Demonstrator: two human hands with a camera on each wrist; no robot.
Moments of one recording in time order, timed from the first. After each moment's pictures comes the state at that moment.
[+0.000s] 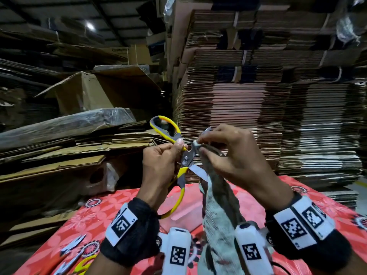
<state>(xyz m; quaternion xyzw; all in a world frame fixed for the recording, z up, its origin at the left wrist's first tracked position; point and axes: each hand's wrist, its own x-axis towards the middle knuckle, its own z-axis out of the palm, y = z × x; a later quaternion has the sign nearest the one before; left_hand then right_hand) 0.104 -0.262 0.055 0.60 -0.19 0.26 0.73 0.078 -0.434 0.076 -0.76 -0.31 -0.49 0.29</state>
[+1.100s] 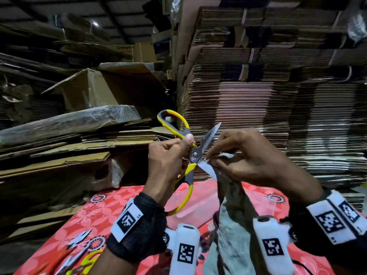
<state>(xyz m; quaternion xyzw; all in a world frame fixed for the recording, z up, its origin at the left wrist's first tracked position) 0.092 -0.259 0.061 0.60 -0.20 0.24 0.73 0.064 -0.450 0.088 -0.83 -0.37 -0.38 0.20</state>
